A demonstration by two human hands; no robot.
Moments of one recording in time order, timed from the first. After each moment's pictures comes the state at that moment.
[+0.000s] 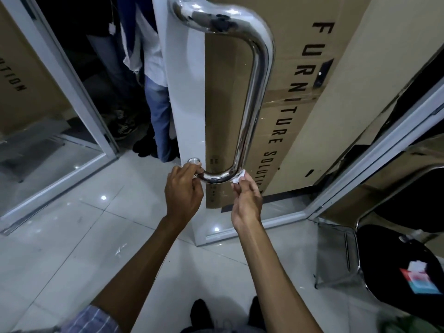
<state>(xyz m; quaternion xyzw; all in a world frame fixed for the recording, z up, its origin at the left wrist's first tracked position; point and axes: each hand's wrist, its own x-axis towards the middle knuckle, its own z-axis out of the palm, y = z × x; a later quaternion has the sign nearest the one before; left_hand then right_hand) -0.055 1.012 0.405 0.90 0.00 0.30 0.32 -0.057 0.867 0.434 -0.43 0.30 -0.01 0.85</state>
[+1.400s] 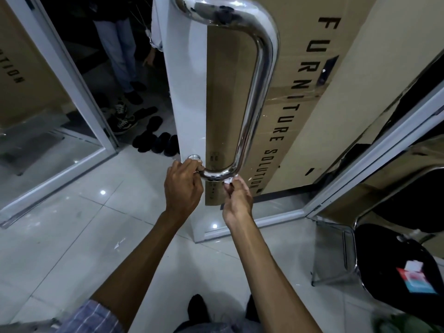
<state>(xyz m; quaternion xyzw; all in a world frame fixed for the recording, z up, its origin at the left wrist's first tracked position) -0.053 1.012 0.408 0.91 -0.01 0.29 0.30 -0.055 0.882 0.425 -0.40 0.34 0.05 0.85</state>
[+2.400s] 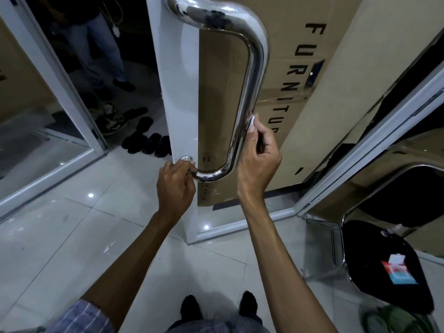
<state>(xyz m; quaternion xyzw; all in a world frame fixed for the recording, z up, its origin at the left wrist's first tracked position) -0.055 1.011 0.406 0.89 -0.01 0.31 0.32 -0.048 0.861 0.526 -0.65 0.05 -0.36 0.67</state>
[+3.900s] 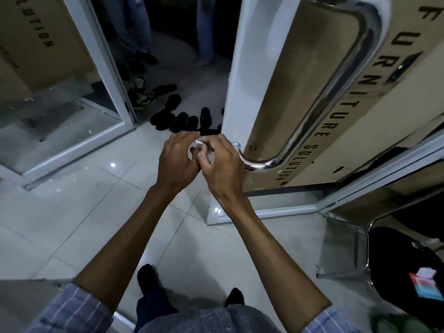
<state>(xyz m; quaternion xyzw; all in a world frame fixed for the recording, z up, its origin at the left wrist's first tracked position) -0.070 1.122 0.439 0.91 0.01 0.22 0.36 -0.062 0.993 0.457 -0.86 -0.20 -0.23 0.42</state>
